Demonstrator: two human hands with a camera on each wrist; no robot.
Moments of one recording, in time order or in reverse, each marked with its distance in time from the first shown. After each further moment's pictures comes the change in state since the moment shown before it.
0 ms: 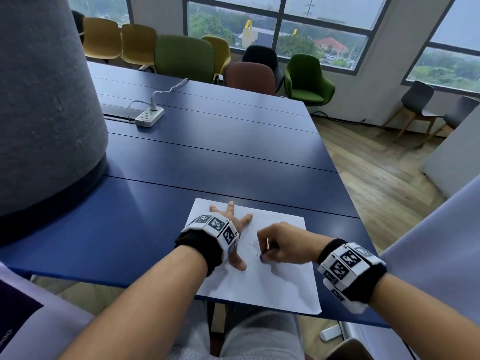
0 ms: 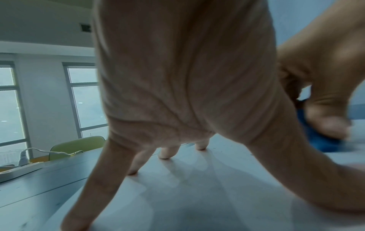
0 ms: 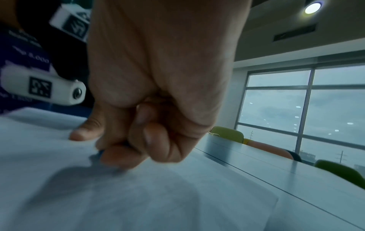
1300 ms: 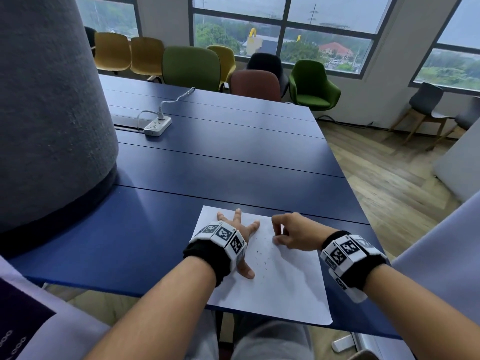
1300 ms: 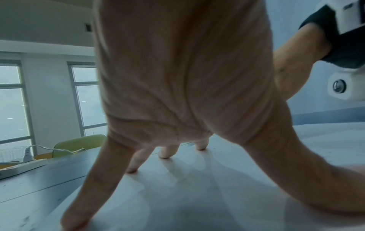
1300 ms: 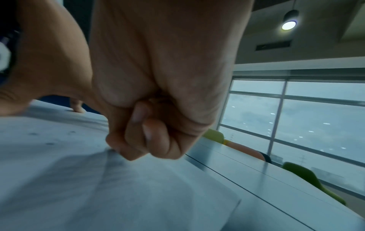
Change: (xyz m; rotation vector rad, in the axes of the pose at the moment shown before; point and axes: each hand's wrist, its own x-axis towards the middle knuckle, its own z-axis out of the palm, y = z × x) left_hand -0.004 0.002 -0.001 -0.038 -0.017 -0.008; right_hand 0.029 0.032 -0.015 0.005 0.109 0.091
